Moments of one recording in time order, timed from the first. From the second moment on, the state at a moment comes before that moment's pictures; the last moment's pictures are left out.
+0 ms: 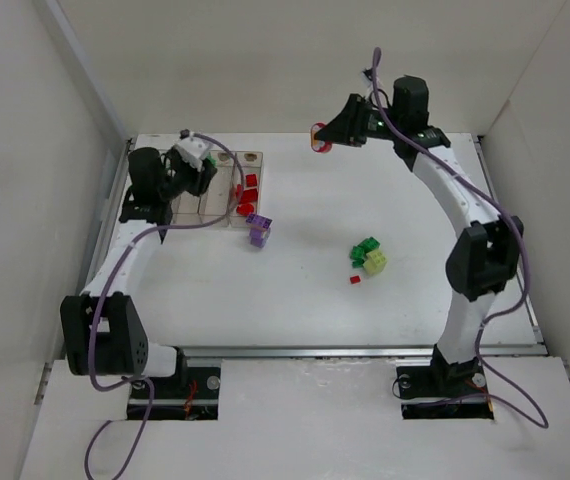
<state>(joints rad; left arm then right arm) -0.05 1.35 1.02 0.10 0.56 0.38 0.25 1.88 1.82 -0.21 -0.86 0.59</state>
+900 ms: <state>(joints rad) 0.20 1.93 1.33 0.13 0.17 0.36 0.53 2.58 2.46 -0.11 -0.44 0.70</state>
